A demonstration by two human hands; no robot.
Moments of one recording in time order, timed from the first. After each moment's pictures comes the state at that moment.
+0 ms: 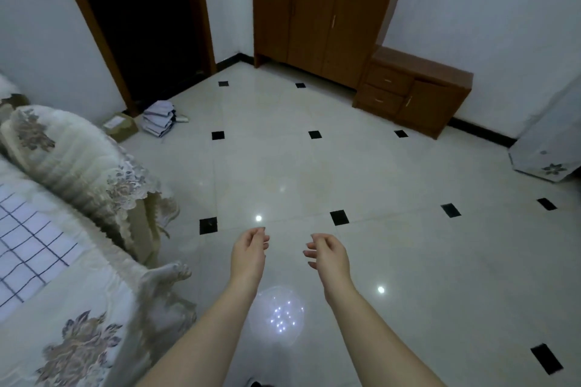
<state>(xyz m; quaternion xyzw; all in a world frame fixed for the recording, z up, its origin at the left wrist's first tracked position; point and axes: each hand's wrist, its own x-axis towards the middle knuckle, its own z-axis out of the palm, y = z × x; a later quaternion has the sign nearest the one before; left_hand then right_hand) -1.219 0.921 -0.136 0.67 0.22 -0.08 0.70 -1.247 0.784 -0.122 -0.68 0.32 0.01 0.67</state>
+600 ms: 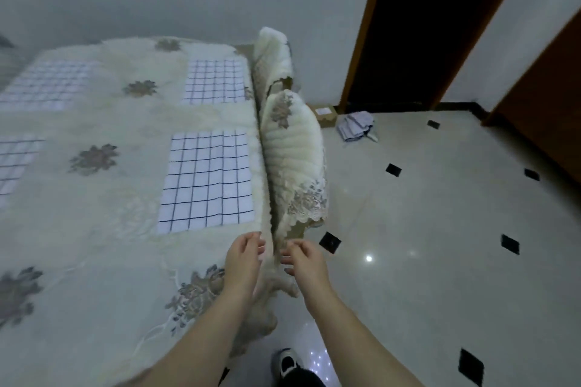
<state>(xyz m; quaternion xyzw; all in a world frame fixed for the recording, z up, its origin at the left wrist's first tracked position) -1.212 1.122 -0.120 0.53 0.50 0.23 0.65 -1.144 1.032 -0.103 -0.73 -0.05 0.36 0.57</state>
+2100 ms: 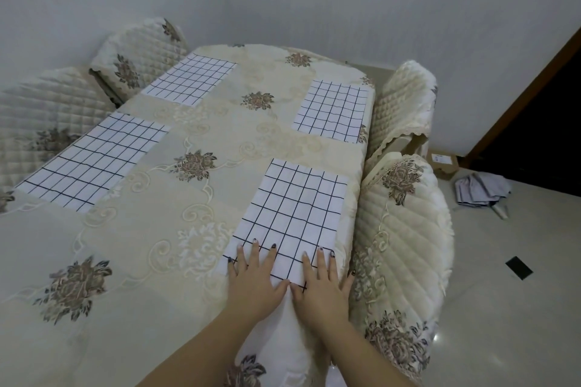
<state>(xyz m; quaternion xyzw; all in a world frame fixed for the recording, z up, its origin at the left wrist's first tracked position) -1.207 1.289 -0.177 0.80 0.56 -0.08 0.18 -1.075 1.223 -0.172 -0.81 -0.53 0.24 0.00</state>
